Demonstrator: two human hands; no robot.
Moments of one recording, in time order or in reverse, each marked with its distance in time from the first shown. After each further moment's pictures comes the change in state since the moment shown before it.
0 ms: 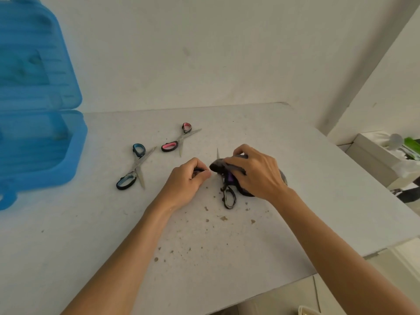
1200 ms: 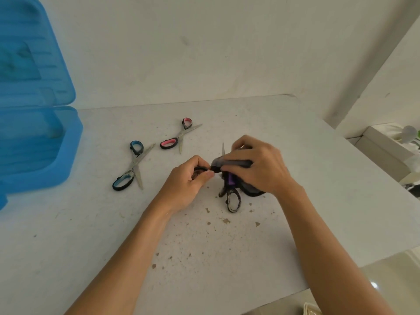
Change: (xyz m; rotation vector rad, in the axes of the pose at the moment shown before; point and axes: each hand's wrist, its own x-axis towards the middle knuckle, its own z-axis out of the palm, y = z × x) left_hand 0.001 -0.006 0.000 -0.059 -0.048 0.034; right_hand 0.014 -0.001 -0.008 0.242 0.019 0.098
